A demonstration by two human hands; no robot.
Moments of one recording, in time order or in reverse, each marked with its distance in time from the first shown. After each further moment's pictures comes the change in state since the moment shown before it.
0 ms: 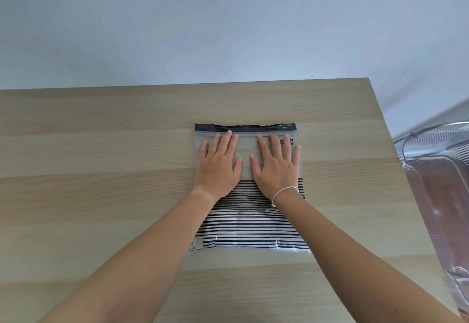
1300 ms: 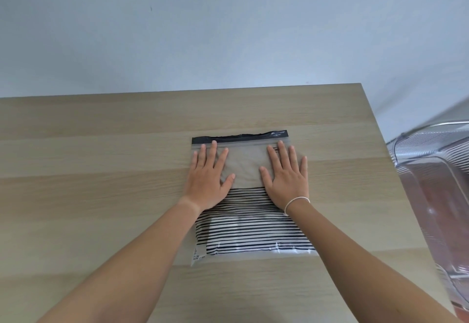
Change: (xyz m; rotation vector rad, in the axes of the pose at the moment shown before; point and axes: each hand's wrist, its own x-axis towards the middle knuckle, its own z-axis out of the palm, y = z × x) left_hand -0.031 -0.025 -0.003 0.082 -0.120 0.011; right_hand -0.024 0.030 0.008 -0.008 -0.048 -0.013
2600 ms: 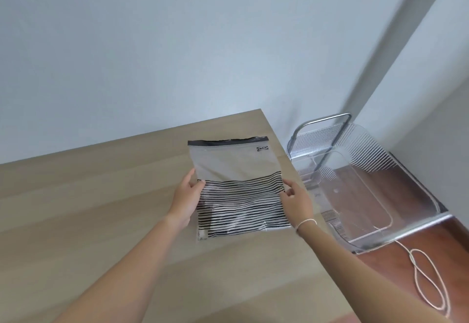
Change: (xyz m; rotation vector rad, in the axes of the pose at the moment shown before) left_hand -0.035 0.146 -0.055 -1.311 -0.015 -0.340; right_hand -0.128 0.142 -0.080 0.950 0.265 0.514
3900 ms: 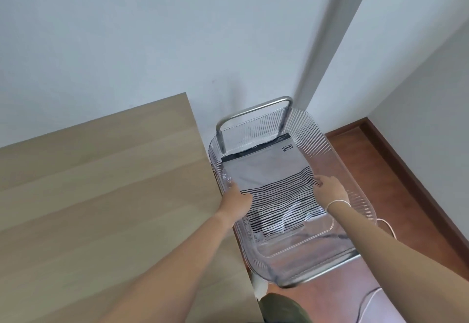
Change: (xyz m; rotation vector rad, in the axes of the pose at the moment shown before) left_hand 0.020 0.009 0.330 0.463 -0.337 -0.305; right_hand 0.189 0.154 -0.222 -0.612 -0.156 0.278
